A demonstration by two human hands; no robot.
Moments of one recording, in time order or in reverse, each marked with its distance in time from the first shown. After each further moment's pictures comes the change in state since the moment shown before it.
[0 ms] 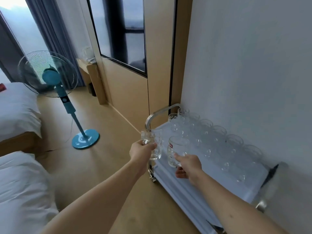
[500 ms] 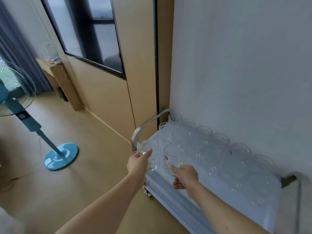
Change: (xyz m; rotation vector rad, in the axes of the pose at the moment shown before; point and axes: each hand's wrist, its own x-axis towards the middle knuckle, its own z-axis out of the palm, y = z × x) left_hand 0.187 -0.008 0.062 0.052 -0.087 -0.151; right_hand 0.155 -0.021 0.036 -0.025 0.095 0.098
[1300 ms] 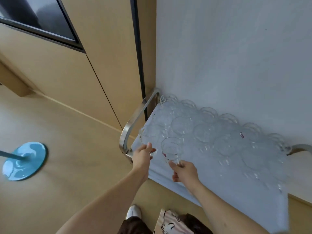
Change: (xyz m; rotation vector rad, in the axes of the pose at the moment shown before) left_hand 0.183 -0.016 0.044 0.120 -0.253 -0.157; right_hand 0.121 0.025 0.069 0.033 0.173 0.155
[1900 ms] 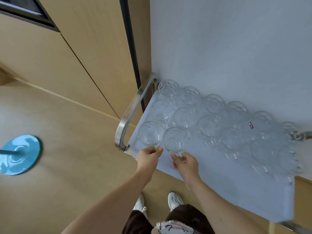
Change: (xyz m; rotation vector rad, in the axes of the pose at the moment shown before) left_hand 0.034 -0.029 0.011 0.280 -0.163 -0.027; right_hand 0.029 0.007 0.023 0.086 0.145 0.001
